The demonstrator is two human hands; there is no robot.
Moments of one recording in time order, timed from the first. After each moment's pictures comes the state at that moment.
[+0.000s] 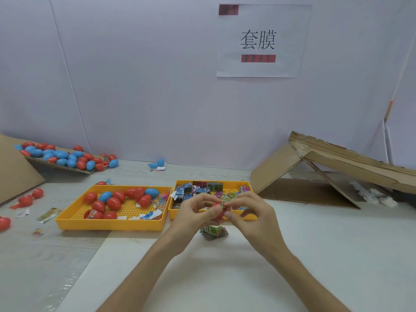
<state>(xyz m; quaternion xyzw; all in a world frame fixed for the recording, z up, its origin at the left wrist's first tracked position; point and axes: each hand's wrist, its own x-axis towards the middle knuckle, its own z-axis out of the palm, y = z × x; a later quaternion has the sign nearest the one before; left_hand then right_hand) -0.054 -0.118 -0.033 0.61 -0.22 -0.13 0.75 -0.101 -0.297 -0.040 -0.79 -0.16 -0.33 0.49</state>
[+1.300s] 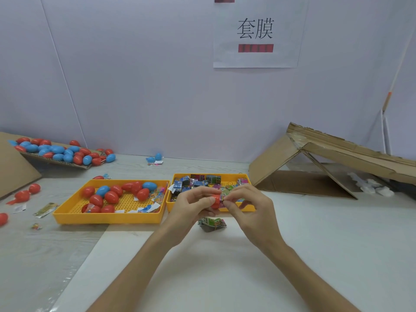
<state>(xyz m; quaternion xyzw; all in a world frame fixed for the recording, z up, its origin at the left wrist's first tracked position) -0.049 -0.116 -0.037 0.61 -0.23 -0.13 0.75 -0.104 -0.292 -0.039 -0.78 -0.17 -0.38 0.46</state>
